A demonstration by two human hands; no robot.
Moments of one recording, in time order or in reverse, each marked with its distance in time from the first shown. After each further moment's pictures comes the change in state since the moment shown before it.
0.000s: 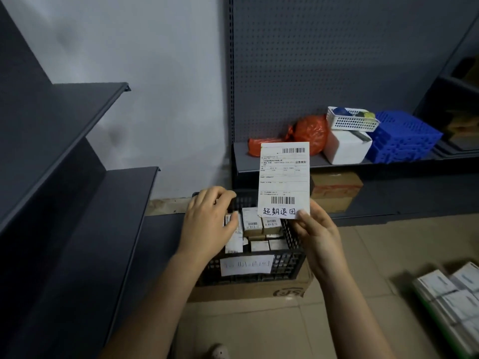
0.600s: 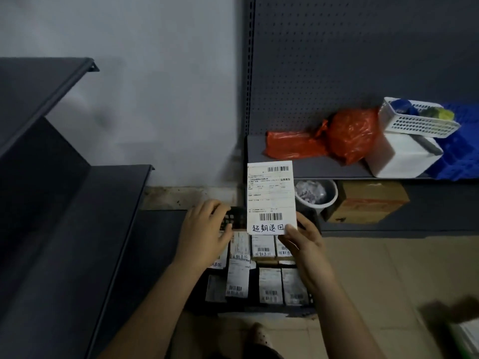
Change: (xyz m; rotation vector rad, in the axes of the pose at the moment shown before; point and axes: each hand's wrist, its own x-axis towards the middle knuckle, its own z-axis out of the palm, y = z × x) left_hand 0.142 -0.127 0.158 0.013 -0.190 -0.101; right_hand 0.234 0.074 0.051 -0.152 -0.029 0.275
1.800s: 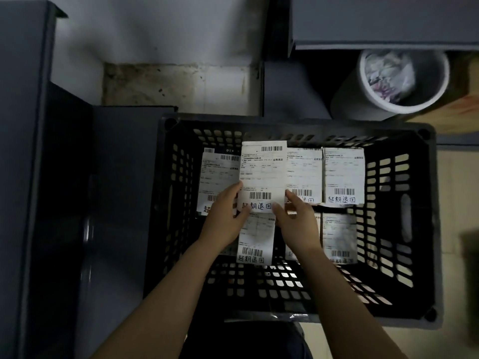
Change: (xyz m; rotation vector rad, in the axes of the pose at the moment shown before) left_hand -0.075 -0.132 0.334 -0.740 -0.567 -0.748; right_hand 0.186 0.284 -0.024 -0.916 0.051 0.365
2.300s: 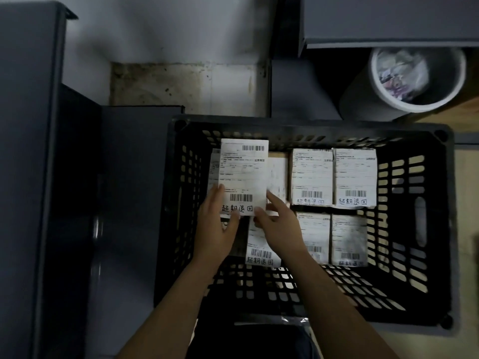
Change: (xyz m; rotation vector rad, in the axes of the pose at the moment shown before) left_hand -0.026 -0.022 -0.015 0.075 0.253 0.035; right_hand -0.009 -0.013 0.039 0.170 -0.147 -0.037
